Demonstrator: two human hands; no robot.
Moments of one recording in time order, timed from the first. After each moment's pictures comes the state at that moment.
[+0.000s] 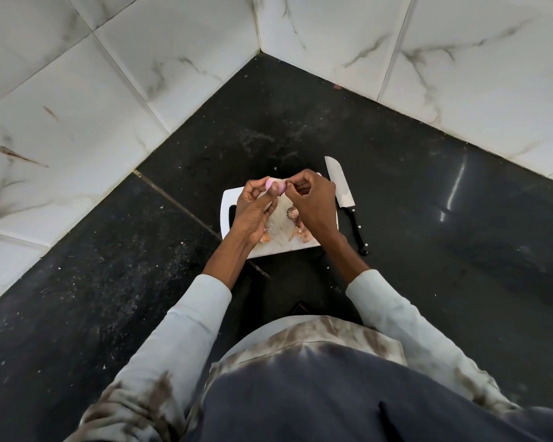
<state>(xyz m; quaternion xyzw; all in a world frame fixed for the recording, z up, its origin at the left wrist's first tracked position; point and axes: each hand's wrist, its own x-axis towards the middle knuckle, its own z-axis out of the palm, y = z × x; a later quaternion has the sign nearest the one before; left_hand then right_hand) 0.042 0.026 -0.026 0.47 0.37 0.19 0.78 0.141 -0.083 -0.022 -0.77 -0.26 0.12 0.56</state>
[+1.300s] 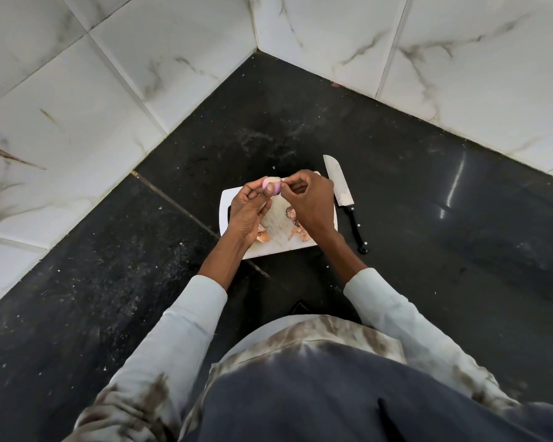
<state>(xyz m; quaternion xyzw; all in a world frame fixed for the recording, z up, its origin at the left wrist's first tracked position) 0.033 0.027 -0.021 0.50 0.38 0.17 0.76 0.136 -0.082 -0.016 -0.78 -0.26 0.11 0.56</state>
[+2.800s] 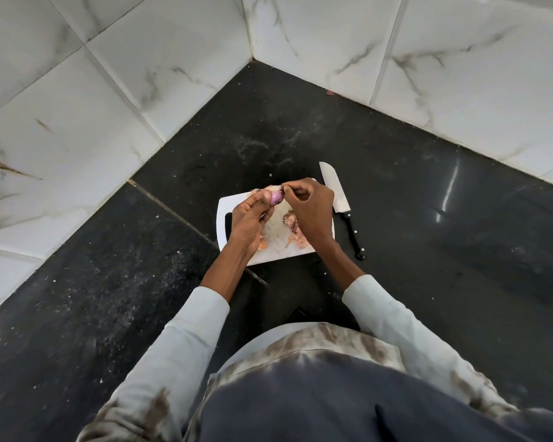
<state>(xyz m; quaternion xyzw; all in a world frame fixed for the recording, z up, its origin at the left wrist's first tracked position) 0.041 0.027 -0.040 0.47 0.37 0.18 0.78 0.138 -0.082 -0.018 -0.79 -0.22 0.09 0.57</state>
